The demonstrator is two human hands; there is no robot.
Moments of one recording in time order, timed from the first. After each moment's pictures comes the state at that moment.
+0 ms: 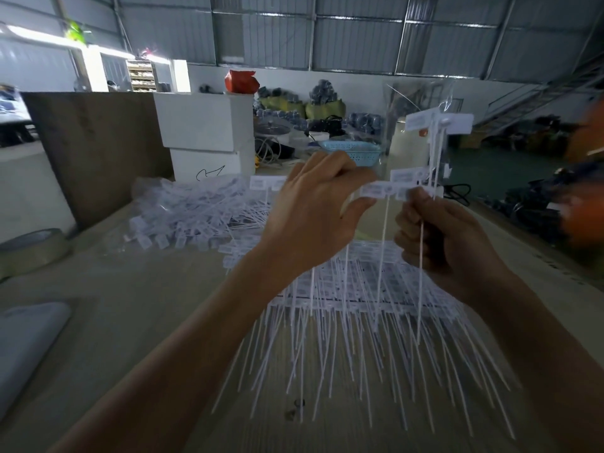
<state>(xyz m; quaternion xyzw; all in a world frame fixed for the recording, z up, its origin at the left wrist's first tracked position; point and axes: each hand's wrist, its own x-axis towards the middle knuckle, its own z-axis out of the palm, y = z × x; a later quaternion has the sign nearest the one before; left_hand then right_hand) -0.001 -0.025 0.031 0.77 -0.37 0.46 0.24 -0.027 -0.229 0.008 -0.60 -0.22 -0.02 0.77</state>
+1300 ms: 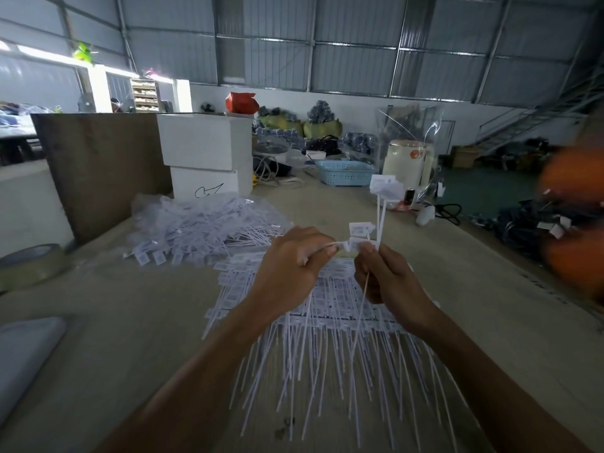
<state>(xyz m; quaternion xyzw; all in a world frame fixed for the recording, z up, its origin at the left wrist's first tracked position) 0.027 -0.014 -0.031 0.78 -0.35 0.32 0.41 -0.007 -0.199 -0.036 -0.74 -0.20 -0.12 0.63</state>
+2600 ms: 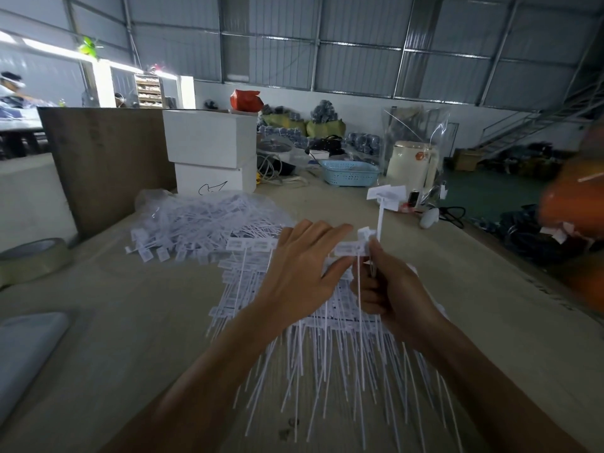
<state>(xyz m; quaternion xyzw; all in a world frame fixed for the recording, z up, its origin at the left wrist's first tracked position) 0.014 -0.020 -0.029 0.80 -0.34 0.43 0.25 -0.013 -0.190 -0.034 -0.59 -0.13 0.04 0.79</state>
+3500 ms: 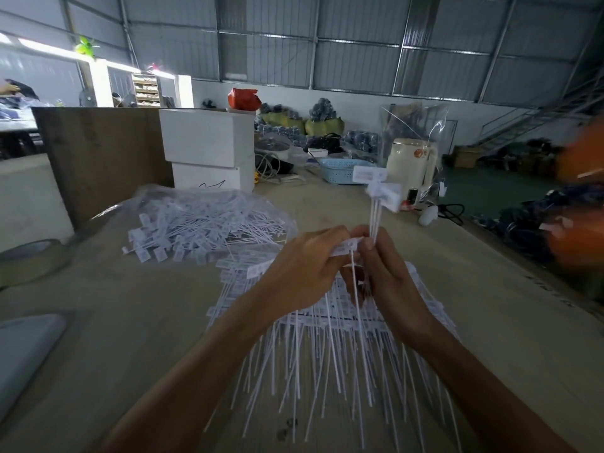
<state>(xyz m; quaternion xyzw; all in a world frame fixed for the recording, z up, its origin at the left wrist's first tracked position) 0.010 -0.021 -0.008 0.81 -0.40 0.27 0.33 -0.022 -0.177 -0.031 -0.71 -0.25 -0.17 0.64</state>
